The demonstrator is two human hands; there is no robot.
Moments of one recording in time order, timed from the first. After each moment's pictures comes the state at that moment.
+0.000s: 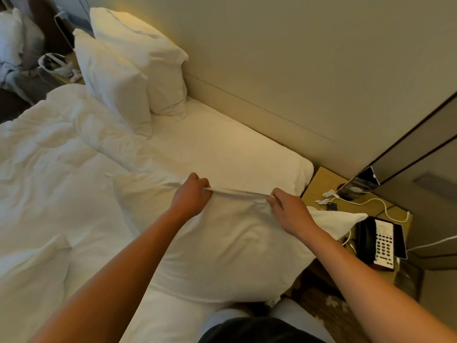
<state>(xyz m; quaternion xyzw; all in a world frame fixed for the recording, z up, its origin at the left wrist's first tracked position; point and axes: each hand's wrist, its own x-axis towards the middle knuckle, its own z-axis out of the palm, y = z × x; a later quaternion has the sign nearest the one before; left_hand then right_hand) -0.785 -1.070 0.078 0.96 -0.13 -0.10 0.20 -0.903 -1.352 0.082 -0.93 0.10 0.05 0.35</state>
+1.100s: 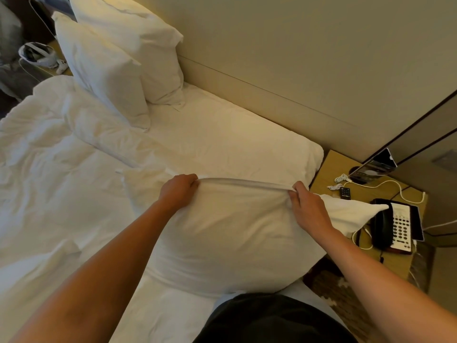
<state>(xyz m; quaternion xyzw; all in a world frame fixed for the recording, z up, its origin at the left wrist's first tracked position) -0.723 -1.002 0.030 0.97 -0.16 -0.15 0.09 -0.895 -1.351 0.013 -0.94 0.17 -0.01 0.30</state>
